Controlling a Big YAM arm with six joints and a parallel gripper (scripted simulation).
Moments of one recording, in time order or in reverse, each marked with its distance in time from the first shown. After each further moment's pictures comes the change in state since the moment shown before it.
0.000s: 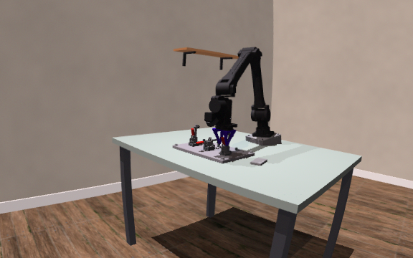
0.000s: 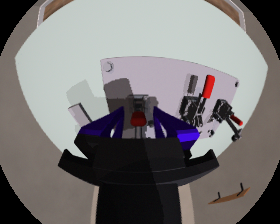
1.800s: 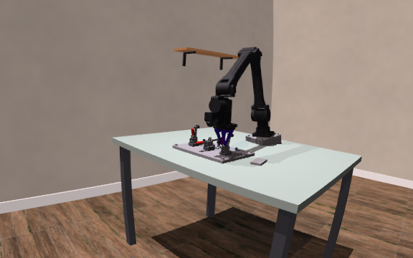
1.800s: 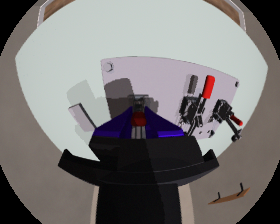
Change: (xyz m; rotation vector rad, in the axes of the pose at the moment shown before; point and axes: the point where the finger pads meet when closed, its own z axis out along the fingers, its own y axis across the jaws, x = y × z) arm 0.000 0.000 0.000 -0.001 -0.001 -0.001
